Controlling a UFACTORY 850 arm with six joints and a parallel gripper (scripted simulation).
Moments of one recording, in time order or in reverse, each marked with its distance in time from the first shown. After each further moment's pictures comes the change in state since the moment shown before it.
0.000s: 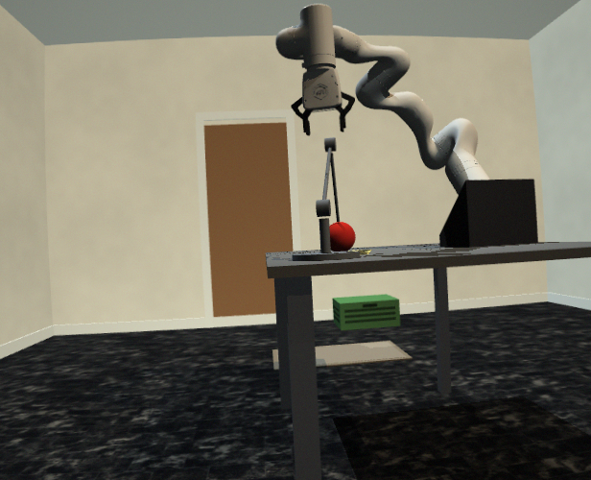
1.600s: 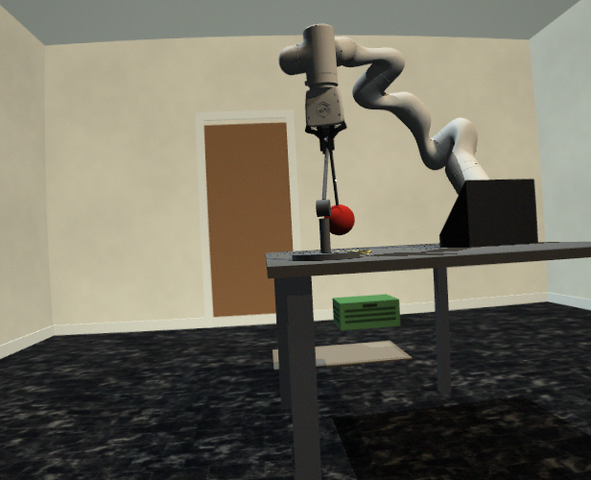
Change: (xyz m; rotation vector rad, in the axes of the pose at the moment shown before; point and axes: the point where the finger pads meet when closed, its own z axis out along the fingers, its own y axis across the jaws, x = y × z) arm 0.028 0.000 0.041 -0.001 0.003 0.000
